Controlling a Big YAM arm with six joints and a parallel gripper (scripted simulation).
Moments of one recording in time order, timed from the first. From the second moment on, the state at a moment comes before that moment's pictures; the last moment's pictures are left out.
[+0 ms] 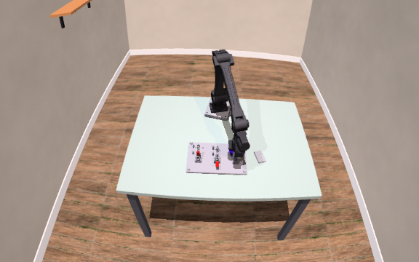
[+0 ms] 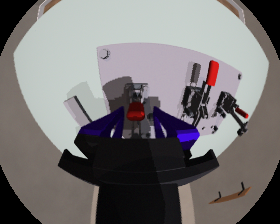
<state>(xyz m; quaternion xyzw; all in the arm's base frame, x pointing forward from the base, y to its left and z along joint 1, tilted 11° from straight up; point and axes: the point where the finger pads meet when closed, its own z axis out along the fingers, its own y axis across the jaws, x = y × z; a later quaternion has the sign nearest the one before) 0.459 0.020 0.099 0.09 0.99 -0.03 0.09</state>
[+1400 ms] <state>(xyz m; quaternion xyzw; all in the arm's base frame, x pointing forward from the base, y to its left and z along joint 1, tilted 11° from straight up) 0.450 0.024 0.143 0.09 0.99 -0.03 0.09</state>
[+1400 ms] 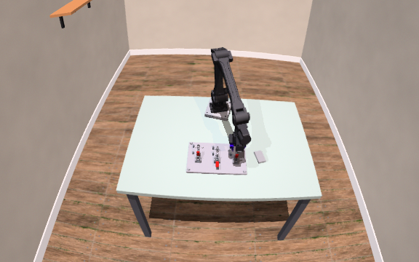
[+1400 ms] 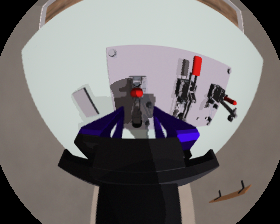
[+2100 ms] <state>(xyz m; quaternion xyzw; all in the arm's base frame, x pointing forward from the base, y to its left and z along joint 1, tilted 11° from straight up) 0.448 0.026 0.157 0.09 0.99 -0.03 0.08</state>
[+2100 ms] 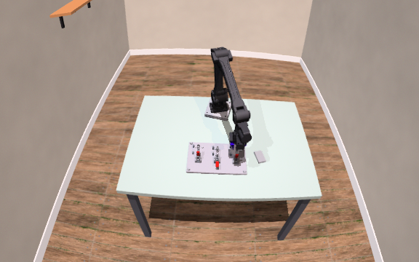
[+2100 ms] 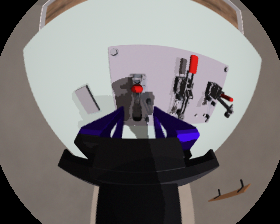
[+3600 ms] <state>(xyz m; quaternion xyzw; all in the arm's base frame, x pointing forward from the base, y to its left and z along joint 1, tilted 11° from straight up) 0.434 0.042 0.247 0.09 0.99 -0.03 0.09</state>
